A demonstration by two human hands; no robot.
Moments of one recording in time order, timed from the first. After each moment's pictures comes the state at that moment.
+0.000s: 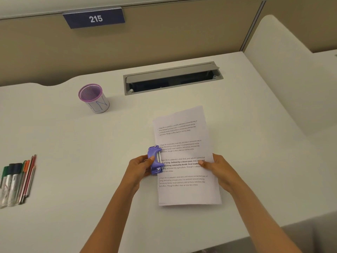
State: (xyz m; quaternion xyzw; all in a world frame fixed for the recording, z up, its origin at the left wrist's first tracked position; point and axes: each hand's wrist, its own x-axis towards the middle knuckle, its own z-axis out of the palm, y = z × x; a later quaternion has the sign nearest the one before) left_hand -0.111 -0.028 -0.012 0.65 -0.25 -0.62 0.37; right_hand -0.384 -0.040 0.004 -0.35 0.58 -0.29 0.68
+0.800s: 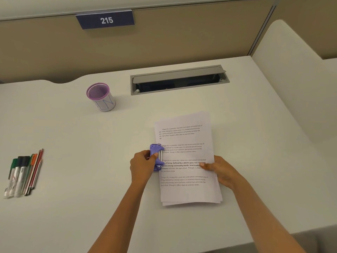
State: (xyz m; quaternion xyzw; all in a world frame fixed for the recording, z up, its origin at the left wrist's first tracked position) left_hand -0.135 -0.035 0.007 0.80 -0.36 -0.38 0.30; right_hand -0.397 -0.063 -0.028 -0.31 0.54 -0.25 0.74
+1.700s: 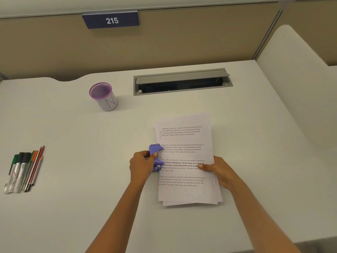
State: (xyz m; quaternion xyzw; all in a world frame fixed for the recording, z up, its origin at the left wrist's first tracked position) left_hand -0.133 -0.044 0.002 0.80 -0.36 -0.38 0.29; right_hand -0.400 -0.077 -0.038 -0.35 0.53 -0.26 0.73
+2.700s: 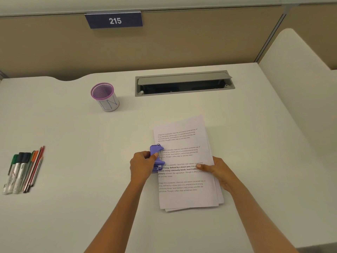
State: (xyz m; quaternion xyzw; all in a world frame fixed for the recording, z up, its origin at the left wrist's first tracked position) left_hand -0.126 -0.050 -0.003 0.80 -0.33 -0.40 0.30; right_hand -0.389 -0.080 -0.029 -0.40 0.56 -0.24 0.69
